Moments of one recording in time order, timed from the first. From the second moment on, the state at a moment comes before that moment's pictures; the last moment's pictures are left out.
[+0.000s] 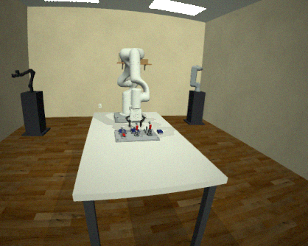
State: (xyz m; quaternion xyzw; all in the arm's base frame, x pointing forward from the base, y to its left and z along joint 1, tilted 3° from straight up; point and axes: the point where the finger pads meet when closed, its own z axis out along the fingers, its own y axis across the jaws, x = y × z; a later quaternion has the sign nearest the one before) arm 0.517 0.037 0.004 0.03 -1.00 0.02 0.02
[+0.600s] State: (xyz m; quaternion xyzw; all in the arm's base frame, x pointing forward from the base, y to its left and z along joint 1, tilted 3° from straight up) arm 0.517 0.036 -0.003 0.03 -1.00 0.02 0.02
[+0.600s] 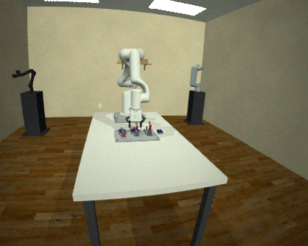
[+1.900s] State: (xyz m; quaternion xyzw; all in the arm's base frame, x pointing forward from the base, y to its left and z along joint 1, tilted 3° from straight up) arm 0.516 0.036 -0.028 0.03 -1.00 0.02 0.02
